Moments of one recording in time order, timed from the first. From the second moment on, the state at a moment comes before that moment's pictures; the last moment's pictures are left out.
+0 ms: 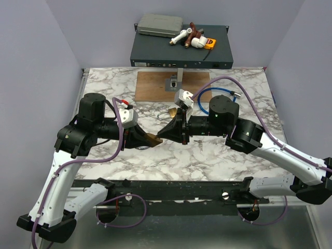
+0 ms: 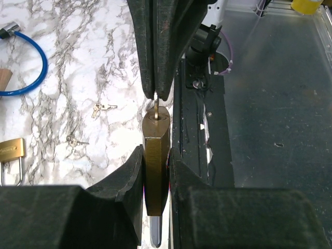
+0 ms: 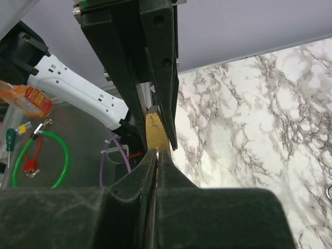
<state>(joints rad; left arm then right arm) -0.38 0.91 1.30 -0.97 1.16 0.46 1.07 1.19 1.35 -0.29 -0.39 0.12</state>
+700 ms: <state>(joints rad) -0.37 0.90 1.30 -0.92 1.10 0.28 1.05 1.23 1.36 -0.26 -0.42 0.11</state>
